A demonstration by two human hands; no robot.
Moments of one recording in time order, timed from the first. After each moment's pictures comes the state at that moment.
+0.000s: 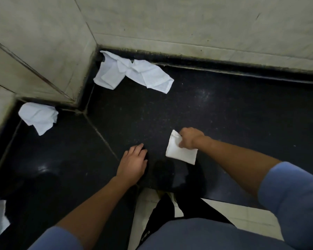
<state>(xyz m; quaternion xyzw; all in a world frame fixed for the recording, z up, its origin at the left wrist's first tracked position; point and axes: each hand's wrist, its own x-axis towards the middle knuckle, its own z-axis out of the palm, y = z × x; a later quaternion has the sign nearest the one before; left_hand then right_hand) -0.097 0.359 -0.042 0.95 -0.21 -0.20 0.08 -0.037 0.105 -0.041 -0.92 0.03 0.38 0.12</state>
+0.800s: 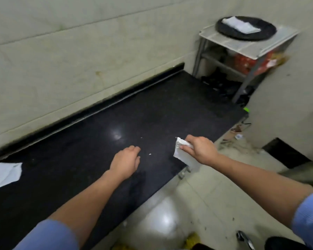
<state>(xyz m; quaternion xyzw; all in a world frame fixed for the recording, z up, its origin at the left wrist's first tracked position) -0.191 -0.048 0.043 0.80 -0.59 -0.09 0.06 -0.422 -0.234 0.061 -0.92 0.35 -0.02 0.15</state>
